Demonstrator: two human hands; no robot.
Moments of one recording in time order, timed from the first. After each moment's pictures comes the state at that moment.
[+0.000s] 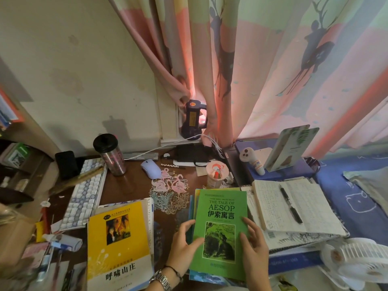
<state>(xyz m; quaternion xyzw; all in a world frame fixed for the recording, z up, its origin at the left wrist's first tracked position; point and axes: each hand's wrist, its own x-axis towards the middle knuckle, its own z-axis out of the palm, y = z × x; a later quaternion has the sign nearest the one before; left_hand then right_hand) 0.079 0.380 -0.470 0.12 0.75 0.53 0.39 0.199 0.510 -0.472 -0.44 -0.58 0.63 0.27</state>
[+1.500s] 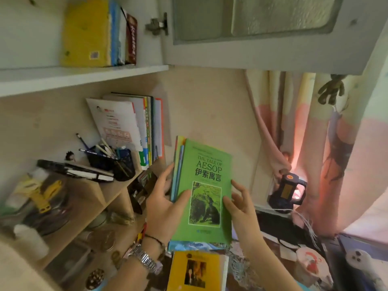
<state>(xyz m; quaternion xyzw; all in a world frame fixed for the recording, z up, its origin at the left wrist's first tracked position) -0.041 0.221 -0.243 0.09 0.72 0.67 -0.17 -0.027 0.393 -0.277 -0.07 -0.63 0.77 0.11</state>
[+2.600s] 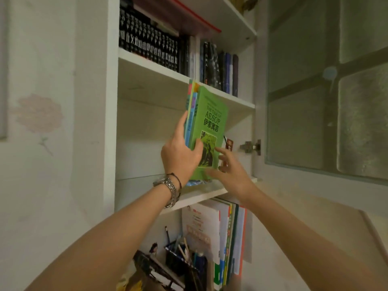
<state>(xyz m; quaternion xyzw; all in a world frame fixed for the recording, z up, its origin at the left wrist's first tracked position) -0.150 0.086 0.068 0.05 0.71 0.30 -0.63 -0.189 0.217 0.038 0.36 -0.71 0.58 0.16</state>
